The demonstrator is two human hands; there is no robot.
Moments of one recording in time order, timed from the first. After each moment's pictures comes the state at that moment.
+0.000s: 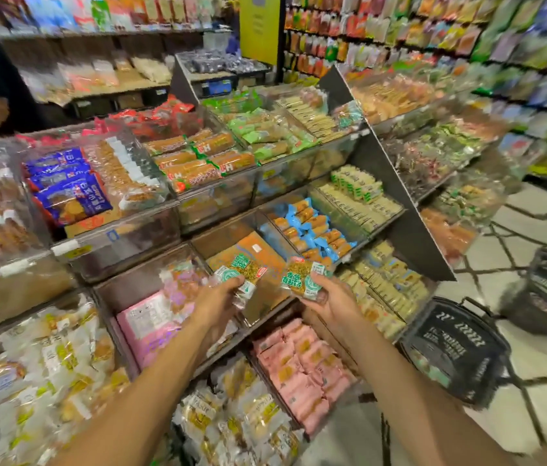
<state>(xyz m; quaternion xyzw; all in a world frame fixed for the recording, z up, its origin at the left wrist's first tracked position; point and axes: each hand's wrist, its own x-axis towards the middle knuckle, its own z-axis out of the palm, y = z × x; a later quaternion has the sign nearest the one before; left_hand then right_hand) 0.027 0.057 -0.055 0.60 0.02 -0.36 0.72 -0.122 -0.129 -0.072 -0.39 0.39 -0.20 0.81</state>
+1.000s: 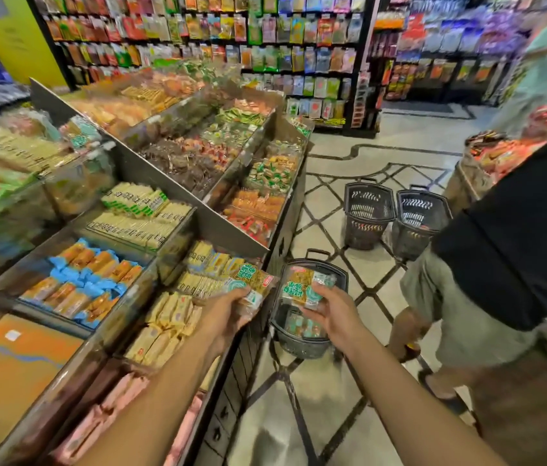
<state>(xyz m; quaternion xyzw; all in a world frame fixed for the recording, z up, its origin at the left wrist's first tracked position) -0.288 -0.272 -0.073 0.57 -0.15 -0.60 0.55 -0.513 -0.342 -0.093 -0.28 0.49 -0.42 0.71</state>
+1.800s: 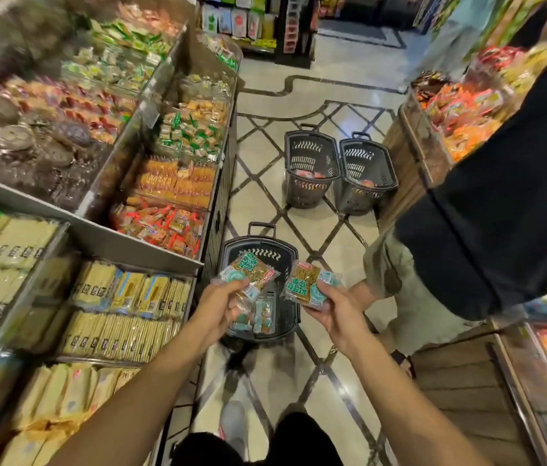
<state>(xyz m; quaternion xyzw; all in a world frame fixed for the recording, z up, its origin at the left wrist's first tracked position) -0.301 -0.548 -0.199 0.53 -0.19 -0.71 0.41 -0.560 -0.539 -0.166 -0.16 0.57 -0.46 0.66</state>
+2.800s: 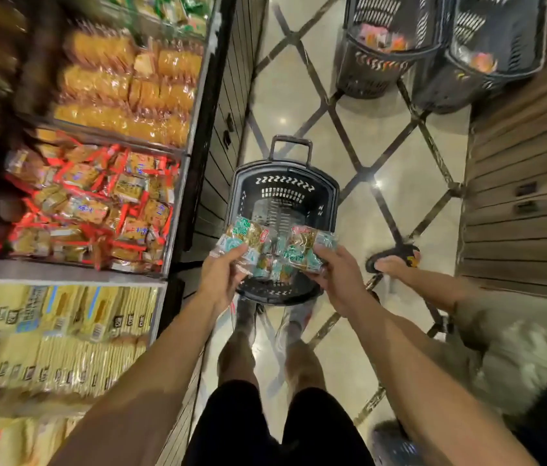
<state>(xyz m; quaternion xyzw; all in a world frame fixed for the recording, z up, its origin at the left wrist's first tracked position) -0.327 -0.737 -0.405 0.67 0.05 -0.65 0.35 -0.562 -0.769 -0.395 -0.14 0.65 -0.29 0.69</state>
